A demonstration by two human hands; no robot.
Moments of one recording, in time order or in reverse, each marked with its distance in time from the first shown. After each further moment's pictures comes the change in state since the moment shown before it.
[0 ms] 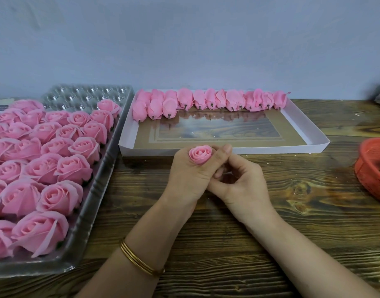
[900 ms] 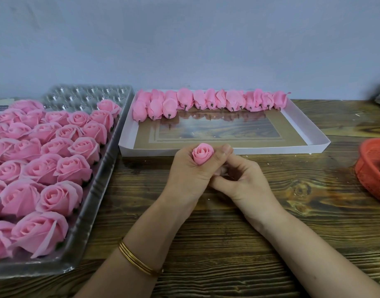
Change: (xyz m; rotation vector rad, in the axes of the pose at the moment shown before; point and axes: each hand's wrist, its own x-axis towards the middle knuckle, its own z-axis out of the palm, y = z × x) left_hand 0.006 -0.010 -0.004 -0.040 0.002 -0.027; right_hand 0.005 -0.003 -0.007 0.188 -0.155 0.098
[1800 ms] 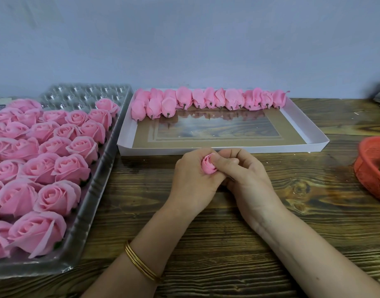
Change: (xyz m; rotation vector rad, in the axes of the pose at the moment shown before) left_hand -0.007 0.000 0.001 0.572 0.000 0.207; right_hand -0.001 -0.007 0.003 0.375 0.184 0.259
